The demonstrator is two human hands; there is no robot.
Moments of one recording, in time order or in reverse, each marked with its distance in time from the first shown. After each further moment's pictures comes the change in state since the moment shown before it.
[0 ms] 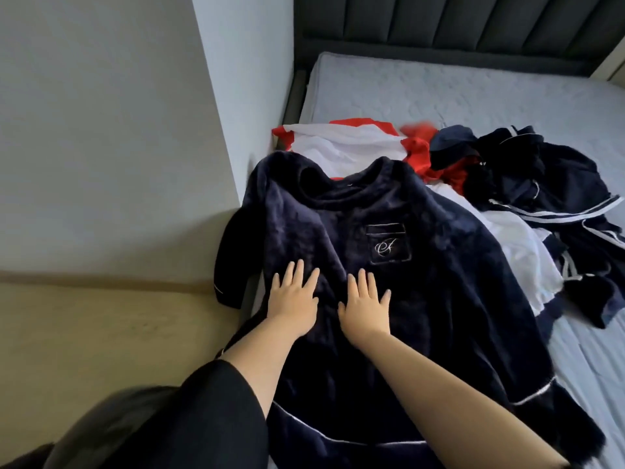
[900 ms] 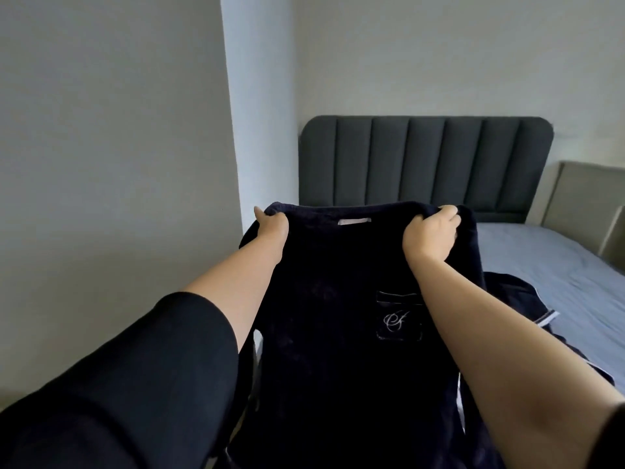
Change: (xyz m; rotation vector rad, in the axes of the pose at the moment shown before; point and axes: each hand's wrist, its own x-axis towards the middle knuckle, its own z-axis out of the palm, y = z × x) left_hand -0.105 0.040 -0.352 -1.455 0.619 -0.279; right_hand -0.050 0.045 -0.372 0.933 1.110 0.243
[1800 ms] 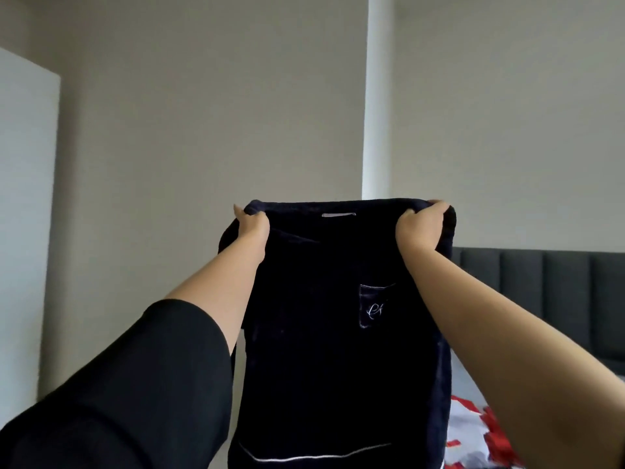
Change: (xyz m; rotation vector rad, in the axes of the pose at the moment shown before) left_hand -0.138 0.176 -0.294 -0.247 0.381 0.437; right_hand -0.123 -0.325 -0.085 0.651 -0.246 -0.163
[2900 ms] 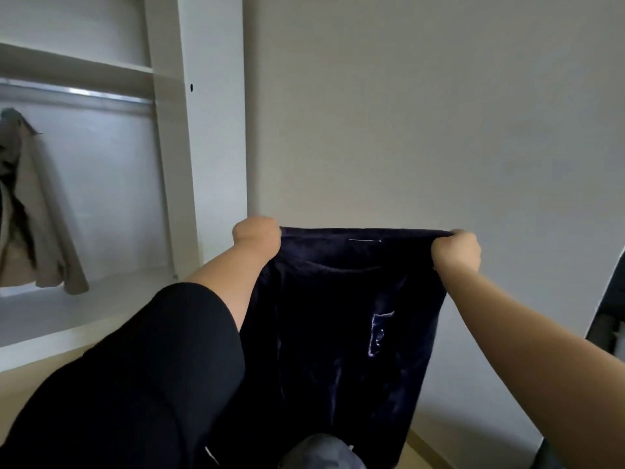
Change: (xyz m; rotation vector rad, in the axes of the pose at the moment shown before) left_hand 0.064 -0.139 -0.300 1.799 0.134 -0.167; right_hand -0.209 0.124 0.236 -0.257 -0.711 0.307
